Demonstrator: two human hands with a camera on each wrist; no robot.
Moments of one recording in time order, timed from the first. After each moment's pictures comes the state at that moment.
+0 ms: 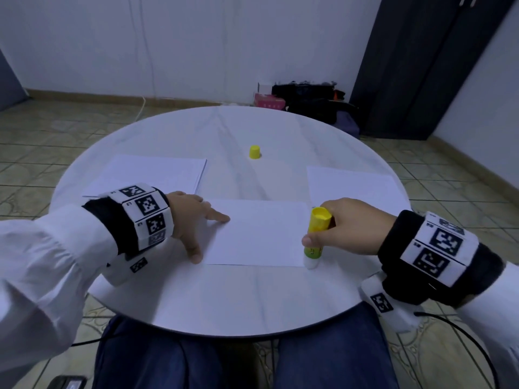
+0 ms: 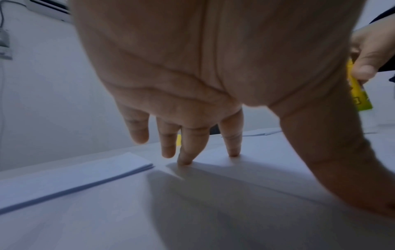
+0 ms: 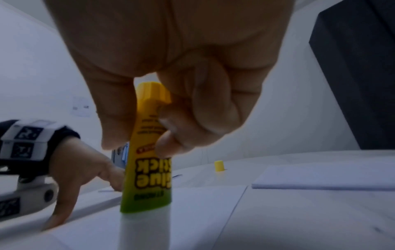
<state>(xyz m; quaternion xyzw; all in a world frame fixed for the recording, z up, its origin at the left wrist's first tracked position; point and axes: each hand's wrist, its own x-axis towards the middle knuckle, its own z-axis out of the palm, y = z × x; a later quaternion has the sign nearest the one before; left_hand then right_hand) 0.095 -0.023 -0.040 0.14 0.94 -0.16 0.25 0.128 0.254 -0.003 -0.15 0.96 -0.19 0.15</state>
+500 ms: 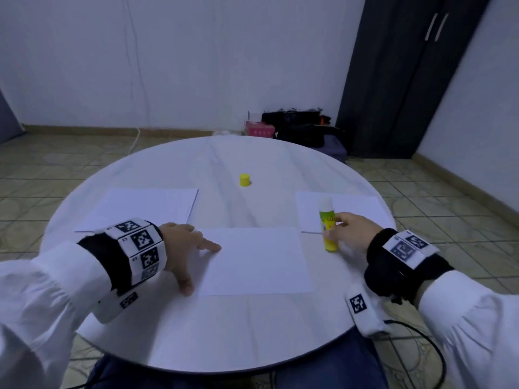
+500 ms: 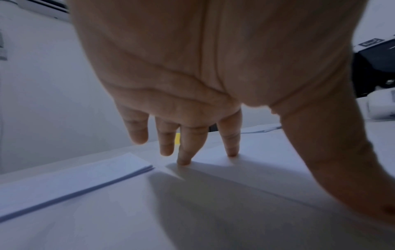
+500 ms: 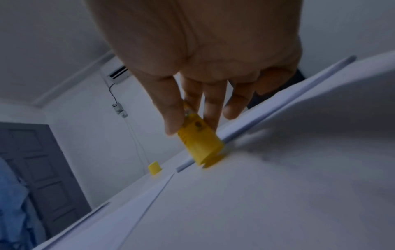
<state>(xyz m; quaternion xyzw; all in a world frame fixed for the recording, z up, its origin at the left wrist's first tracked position) 0.093 -0.024 -0.041 0.15 0.95 -0.16 0.24 0.064 0.300 -0.043 0.06 0.92 -0.38 0.08</state>
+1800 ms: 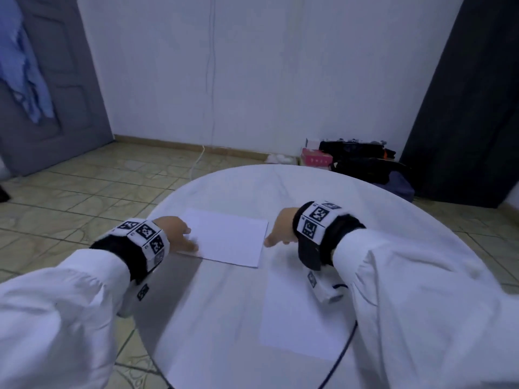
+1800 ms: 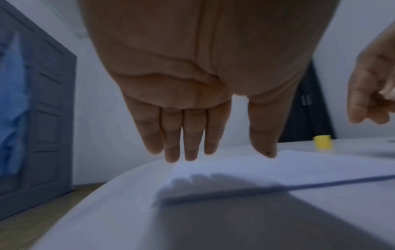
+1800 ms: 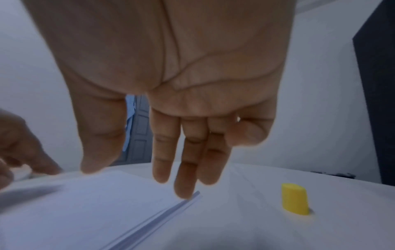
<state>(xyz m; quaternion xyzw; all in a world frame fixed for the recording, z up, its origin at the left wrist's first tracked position) 0.072 -0.169 -0.015 -0.15 0.98 0.00 0.15 -0.001 0.043 0.023 -0.21 0.96 0.04 0.21</state>
